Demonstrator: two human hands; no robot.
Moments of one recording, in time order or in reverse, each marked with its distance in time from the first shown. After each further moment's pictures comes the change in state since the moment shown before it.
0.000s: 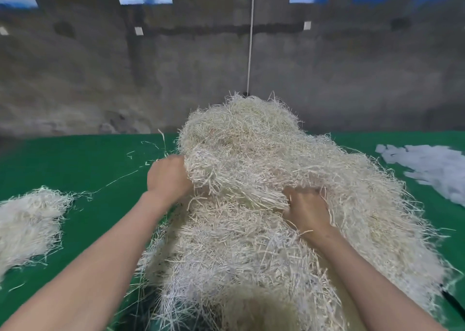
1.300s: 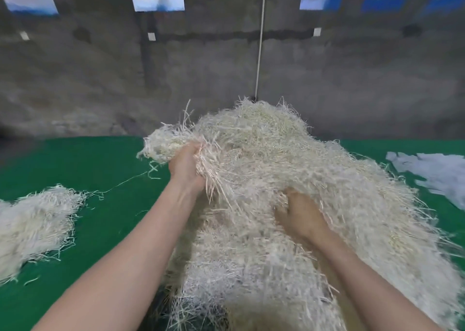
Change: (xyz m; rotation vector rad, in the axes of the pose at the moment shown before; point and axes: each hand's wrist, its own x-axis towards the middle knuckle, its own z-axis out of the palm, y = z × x) left_hand -0.012 0.050 -0.059 -1.750 -0.040 -0.883; right_hand 0.002 -0.018 -0.002 0.209 -0.149 0.076
